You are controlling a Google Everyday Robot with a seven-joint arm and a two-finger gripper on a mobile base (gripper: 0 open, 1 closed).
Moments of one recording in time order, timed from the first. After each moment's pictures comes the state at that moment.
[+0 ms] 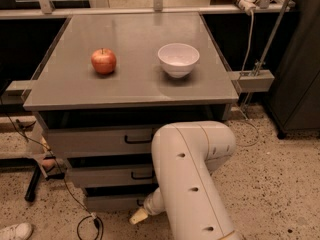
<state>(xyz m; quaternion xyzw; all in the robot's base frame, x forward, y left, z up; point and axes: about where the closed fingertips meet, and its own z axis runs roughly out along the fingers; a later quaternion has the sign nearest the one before) 0.529 0.065 0.201 -0.39 0.89 0.15 0.19</state>
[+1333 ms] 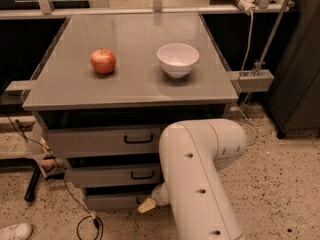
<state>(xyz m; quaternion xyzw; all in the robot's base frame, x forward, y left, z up) 0.574 0.033 0.223 -0.38 0.88 0.12 0.24</state>
